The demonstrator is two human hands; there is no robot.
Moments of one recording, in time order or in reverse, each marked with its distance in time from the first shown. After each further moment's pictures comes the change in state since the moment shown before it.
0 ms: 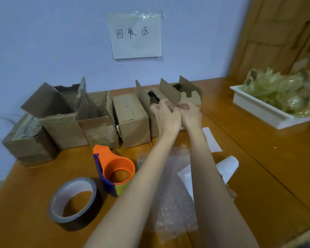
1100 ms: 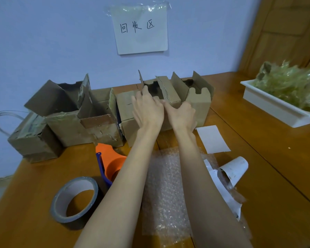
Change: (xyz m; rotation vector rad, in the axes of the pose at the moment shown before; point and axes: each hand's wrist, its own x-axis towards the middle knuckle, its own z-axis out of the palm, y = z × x) left_hand 0.032 -0.010 -0.040 0.604 0.333 0.179; right_hand -0.013 -0.013 0.037 -0.233 0.159 0.020
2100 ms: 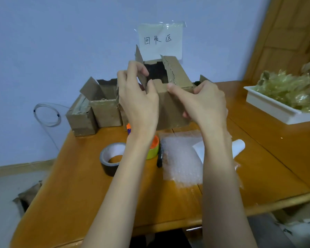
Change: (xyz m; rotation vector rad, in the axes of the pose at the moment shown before) left_hand -0.105 -0.012 -0.180 -0.538 0.411 0.226; right_hand -0.162 -0.052 -0.134 0.069 -0.005 -0.296
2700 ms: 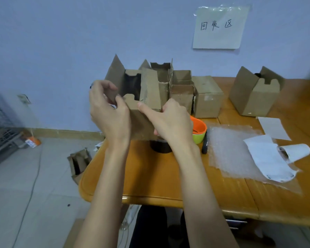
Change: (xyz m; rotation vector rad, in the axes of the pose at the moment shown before) left_hand -0.014 -0.077 -0.164 0.307 0.331 -0.104; right_hand -0.118 -0.060 0.122 0.037 -0.431 -0.214
